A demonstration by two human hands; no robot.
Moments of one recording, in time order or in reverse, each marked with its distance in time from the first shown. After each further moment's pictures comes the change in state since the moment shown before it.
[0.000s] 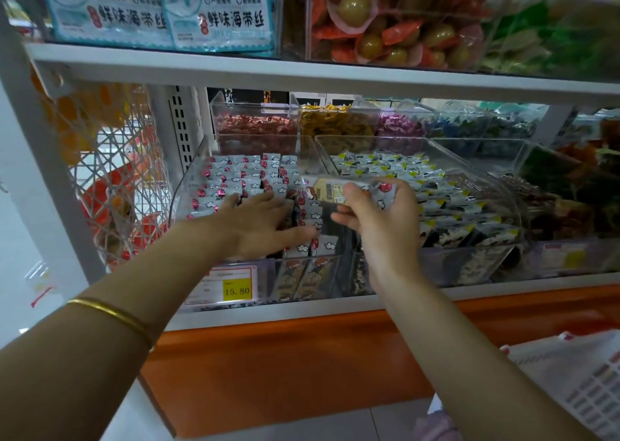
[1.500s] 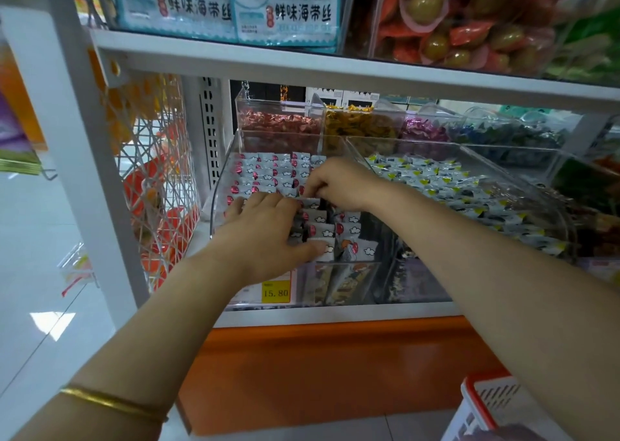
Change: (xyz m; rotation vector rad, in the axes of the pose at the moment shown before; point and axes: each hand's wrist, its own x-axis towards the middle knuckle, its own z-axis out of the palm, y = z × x) left_hand -0.037 -0.016 0.014 -0.159 0.353 -0.054; right_hand 0.083 0.012 0.079 -1.389 -0.914 -0.311
